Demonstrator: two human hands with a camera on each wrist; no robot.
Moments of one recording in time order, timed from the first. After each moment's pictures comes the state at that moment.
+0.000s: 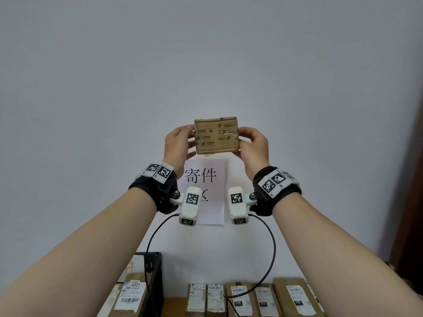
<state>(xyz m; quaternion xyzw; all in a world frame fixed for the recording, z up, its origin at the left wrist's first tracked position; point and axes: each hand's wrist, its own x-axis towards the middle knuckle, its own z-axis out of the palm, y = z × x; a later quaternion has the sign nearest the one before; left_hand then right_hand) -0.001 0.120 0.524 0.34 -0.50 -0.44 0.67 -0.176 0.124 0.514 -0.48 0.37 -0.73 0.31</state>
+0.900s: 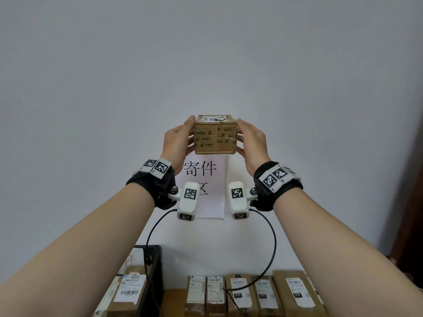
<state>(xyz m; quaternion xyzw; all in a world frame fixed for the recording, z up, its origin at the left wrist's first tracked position) -0.001 0.102 0.510 0.29 -0.52 -0.47 0.65 -0.178 0.114 0.509 -0.48 0.38 -0.71 0.36</state>
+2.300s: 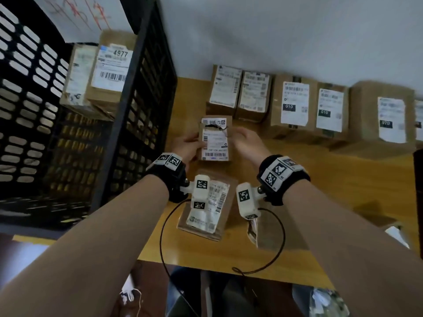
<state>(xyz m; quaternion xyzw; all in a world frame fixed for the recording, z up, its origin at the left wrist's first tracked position) 0.040 0.091 -0.128 0.70 -0.19 -0.62 0.30 -0.138 0.078 -0.086 -0.47 0.68 -0.13 0.55</state>
